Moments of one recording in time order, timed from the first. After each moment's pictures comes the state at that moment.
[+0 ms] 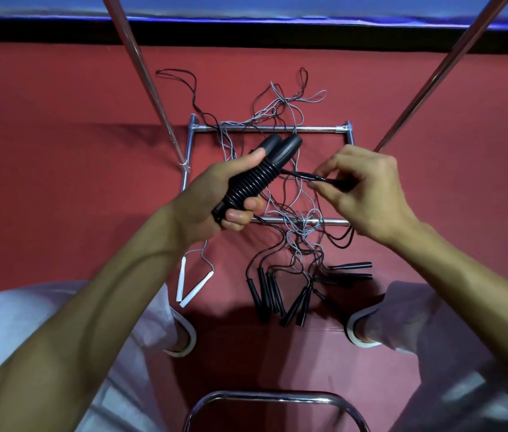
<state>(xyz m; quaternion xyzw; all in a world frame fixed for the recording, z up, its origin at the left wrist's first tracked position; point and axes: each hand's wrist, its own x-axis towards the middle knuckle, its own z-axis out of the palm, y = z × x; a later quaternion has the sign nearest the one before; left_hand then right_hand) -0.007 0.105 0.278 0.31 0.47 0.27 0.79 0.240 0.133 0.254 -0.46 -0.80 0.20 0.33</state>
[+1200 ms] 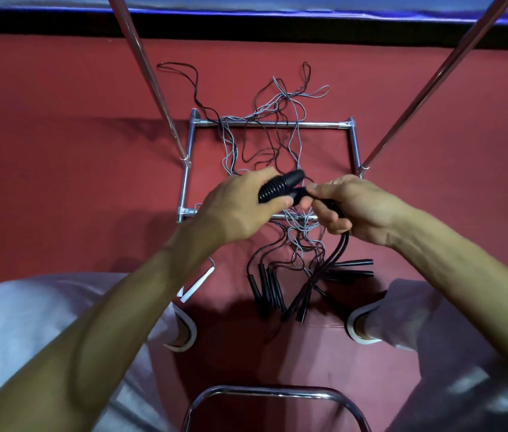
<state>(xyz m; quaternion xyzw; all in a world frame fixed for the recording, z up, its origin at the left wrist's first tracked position) 0.010 0.102 0.239 0.70 0.62 0.17 0.31 0.223 0.125 0.260 -0.52 -0.41 0.73 0.16</state>
